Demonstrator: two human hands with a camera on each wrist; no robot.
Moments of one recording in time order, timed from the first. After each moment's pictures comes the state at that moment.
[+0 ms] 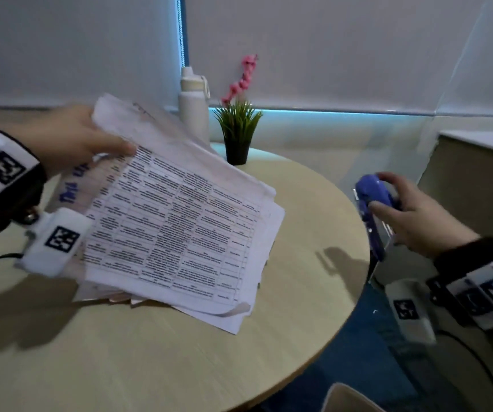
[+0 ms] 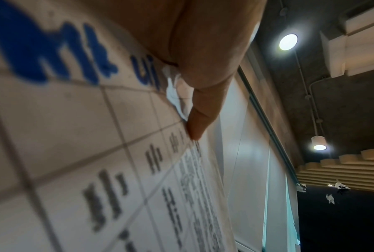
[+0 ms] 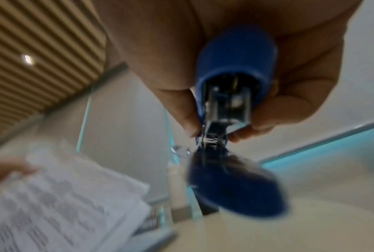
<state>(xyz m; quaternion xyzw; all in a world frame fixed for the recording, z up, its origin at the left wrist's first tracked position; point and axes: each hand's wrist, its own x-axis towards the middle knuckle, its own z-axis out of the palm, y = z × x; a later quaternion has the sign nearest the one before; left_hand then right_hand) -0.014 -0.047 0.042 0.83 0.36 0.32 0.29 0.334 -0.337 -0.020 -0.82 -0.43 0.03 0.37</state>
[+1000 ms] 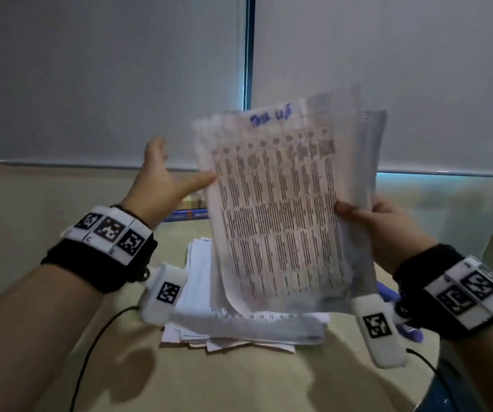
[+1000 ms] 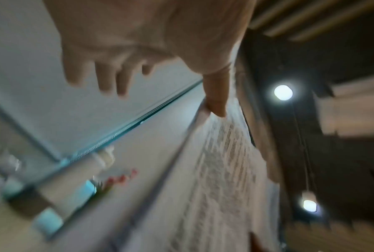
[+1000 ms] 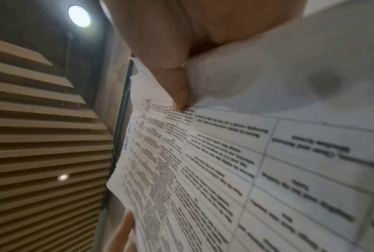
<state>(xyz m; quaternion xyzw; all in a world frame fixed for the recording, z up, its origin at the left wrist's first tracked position) -0.031 -0.098 0.073 0.69 0.36 0.53 0.33 0.234 -0.239 0.041 -0.46 -0.50 0.29 0.67</state>
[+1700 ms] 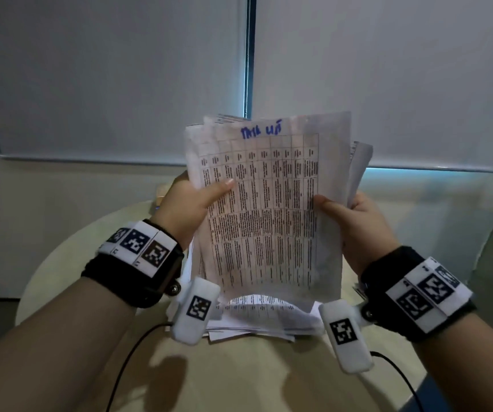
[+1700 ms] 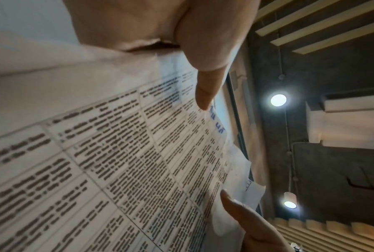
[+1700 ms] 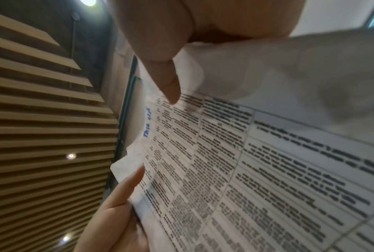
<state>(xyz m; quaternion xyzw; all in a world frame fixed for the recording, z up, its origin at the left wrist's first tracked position) -0.012 -0.127 0.048 0.65 0.24 0.50 0.52 0.199 -0.231 0.030 -0.45 -0.46 0.29 0.71</state>
